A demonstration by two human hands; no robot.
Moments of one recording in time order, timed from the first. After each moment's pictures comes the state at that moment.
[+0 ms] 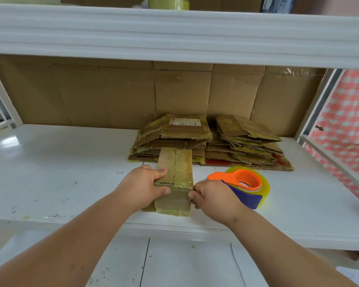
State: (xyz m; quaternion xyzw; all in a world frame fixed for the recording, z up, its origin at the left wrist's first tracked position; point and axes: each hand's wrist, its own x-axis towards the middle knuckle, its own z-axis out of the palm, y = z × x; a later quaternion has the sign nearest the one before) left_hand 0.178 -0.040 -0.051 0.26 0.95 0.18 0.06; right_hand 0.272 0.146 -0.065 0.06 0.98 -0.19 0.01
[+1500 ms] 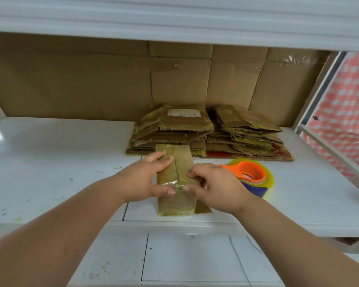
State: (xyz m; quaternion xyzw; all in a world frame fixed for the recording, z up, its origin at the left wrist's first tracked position) left_hand 0.140 -0.055 -0.056 0.39 0.89 0.18 0.16; right_hand 0.261 0.148 -0.066 -0.03 0.97 -0.23 -0.12
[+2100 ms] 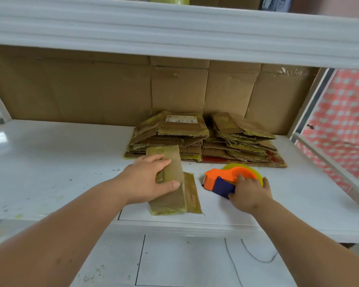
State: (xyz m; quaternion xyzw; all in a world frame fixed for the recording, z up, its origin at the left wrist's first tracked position) left_hand 0.174 -0.044 -0.037 0.36 0.92 0.16 0.11; right_hand 0.278 0.232 -0.098 0.30 0.95 -0.03 0.06
